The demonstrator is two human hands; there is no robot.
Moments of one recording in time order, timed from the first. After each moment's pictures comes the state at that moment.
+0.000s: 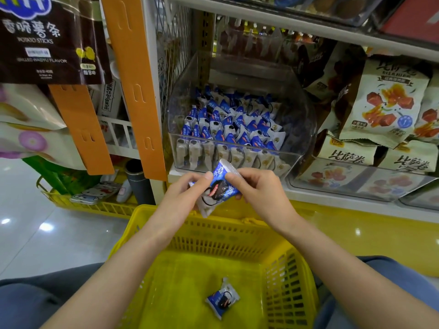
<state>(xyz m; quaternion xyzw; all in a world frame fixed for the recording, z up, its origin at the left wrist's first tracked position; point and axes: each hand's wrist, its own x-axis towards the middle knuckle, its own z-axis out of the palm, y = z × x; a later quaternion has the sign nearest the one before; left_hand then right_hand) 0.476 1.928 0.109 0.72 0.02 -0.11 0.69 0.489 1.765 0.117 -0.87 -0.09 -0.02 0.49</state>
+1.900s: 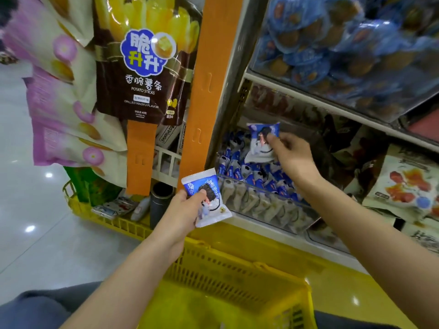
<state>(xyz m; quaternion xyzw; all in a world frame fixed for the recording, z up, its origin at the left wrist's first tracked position) 0.490 1.973 0.134 0.57 0.15 -0.07 0.80 0.586 1.798 0.209 -0.86 -0.04 -0.15 0.49</state>
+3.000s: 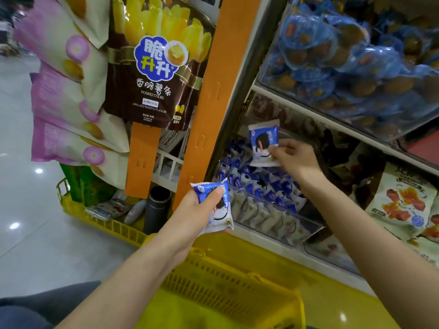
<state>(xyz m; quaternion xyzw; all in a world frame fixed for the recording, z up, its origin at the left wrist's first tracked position) 0.490 1.973 0.143 0.55 0.04 -0.10 0.83 0.605 1.792 0.218 -0.89 -0.02 -0.13 0.43</state>
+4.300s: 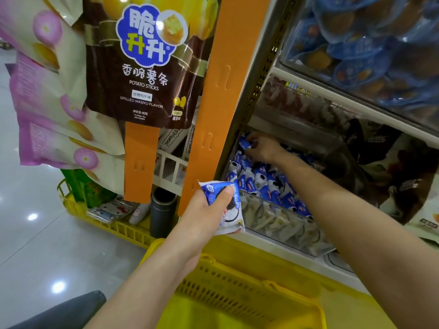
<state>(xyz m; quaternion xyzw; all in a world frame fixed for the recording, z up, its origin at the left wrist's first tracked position) 0.515 1.970 0.145 0.58 0.11 -0.10 0.80 0.720 1.835 0.170 -0.98 -0.09 0.05 0.15</state>
